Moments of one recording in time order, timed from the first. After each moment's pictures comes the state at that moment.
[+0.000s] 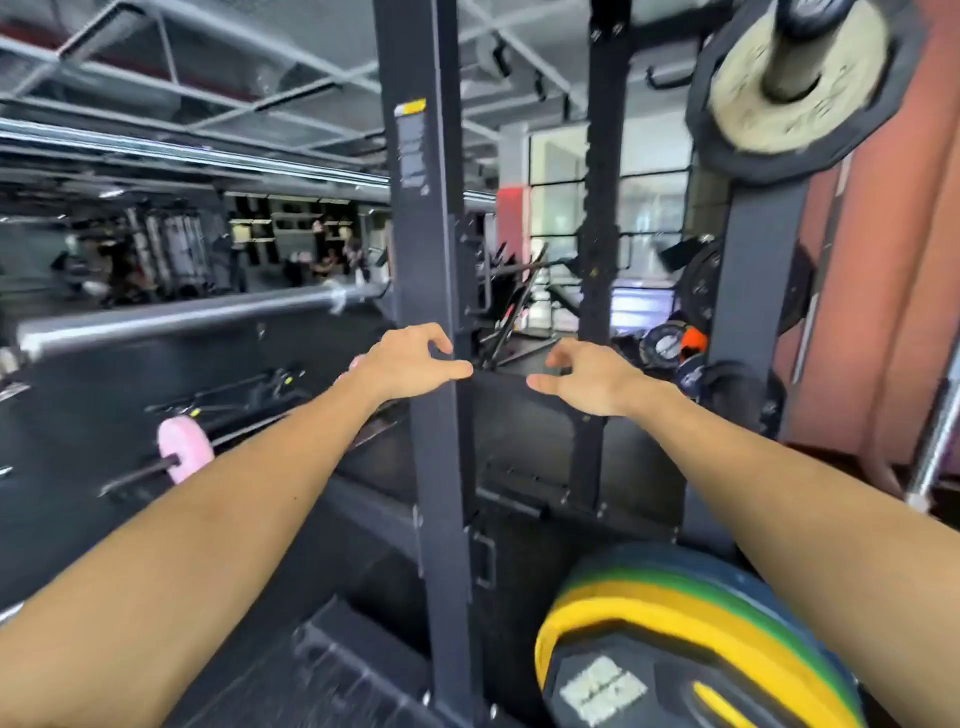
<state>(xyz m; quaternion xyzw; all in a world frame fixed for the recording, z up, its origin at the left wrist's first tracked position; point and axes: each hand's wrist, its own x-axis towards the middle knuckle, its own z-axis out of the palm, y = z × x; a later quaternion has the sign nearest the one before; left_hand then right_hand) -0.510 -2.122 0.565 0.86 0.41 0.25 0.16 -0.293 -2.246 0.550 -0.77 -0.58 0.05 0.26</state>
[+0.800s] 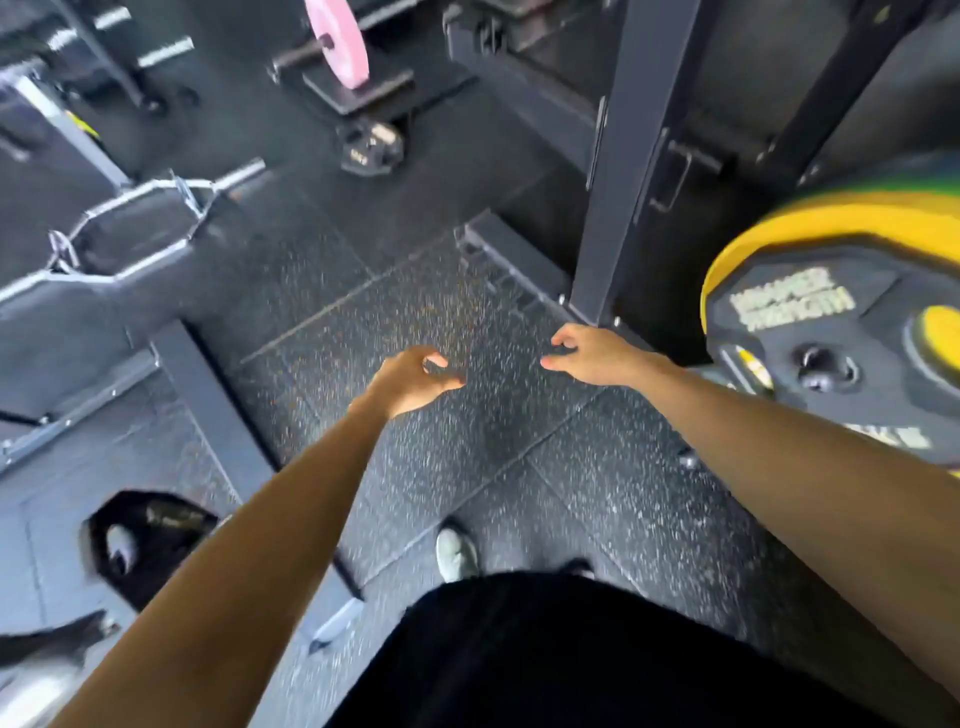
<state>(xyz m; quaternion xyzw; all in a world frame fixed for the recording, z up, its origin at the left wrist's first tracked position) -0.799 -2.304 0.152 0.64 0.65 0.02 0.40 -0.525 -2.311 0.156 -0.67 -0.61 0.42 -0.01</state>
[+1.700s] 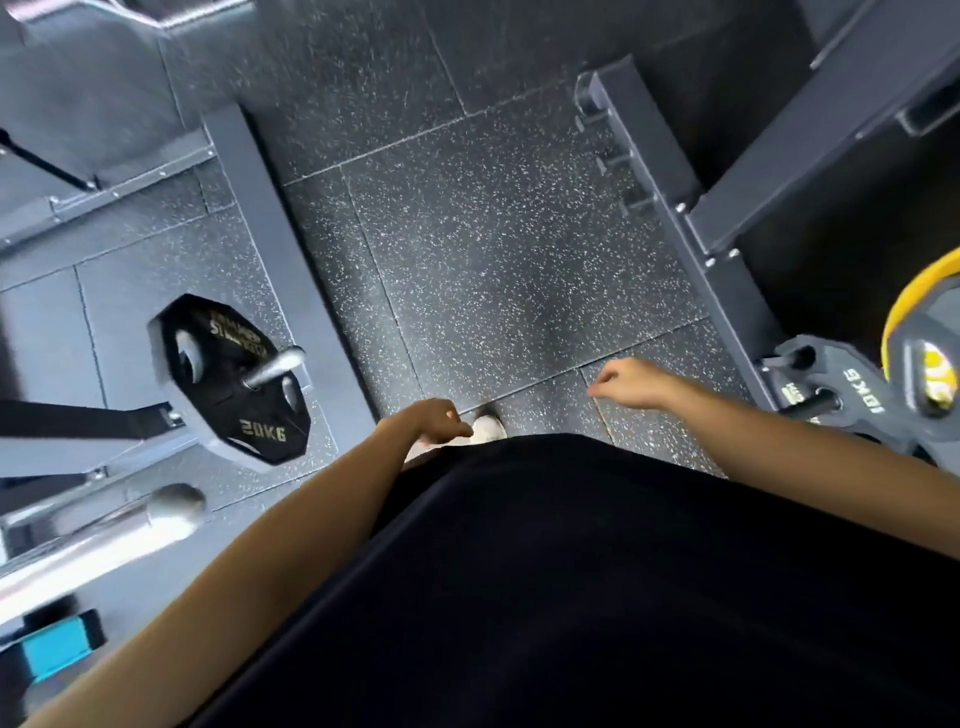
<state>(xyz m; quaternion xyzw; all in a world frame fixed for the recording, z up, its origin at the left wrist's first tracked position) -0.946 -2.408 0.021 0.49 0.66 -0.20 0.54 -0.659 -2.336 0.029 -0.61 -0.60 0.47 -0.22</state>
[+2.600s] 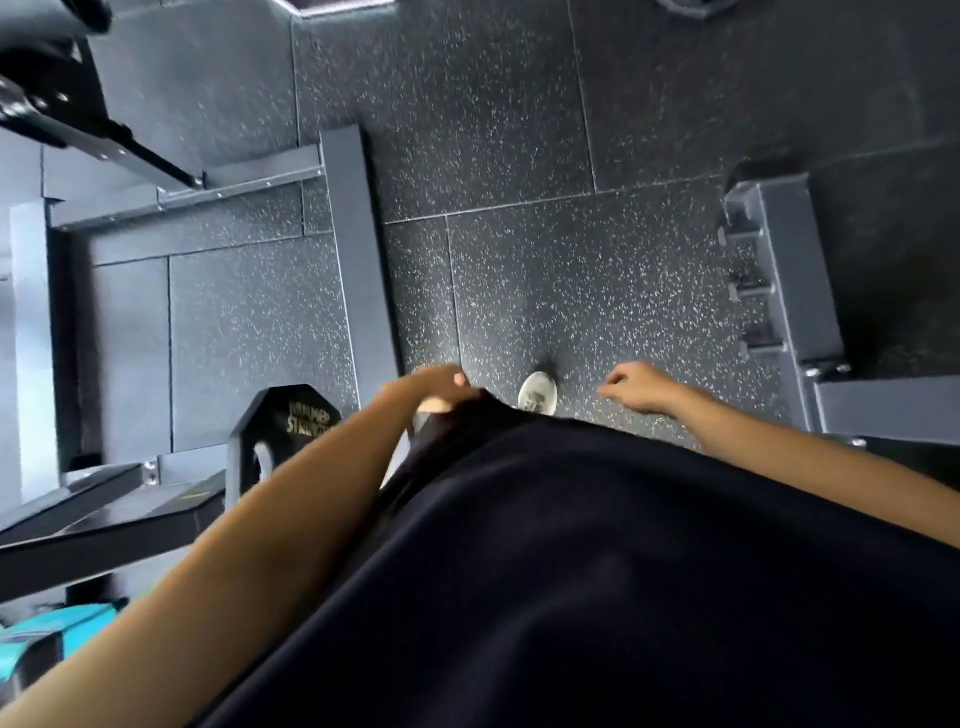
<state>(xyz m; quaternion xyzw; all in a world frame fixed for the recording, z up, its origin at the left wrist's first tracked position) -1.190 -2.062 0.000 0.43 0.72 -0.16 0.52 -0.911 -1.958 -0.005 -0.55 -0.63 0.48 -0.26</state>
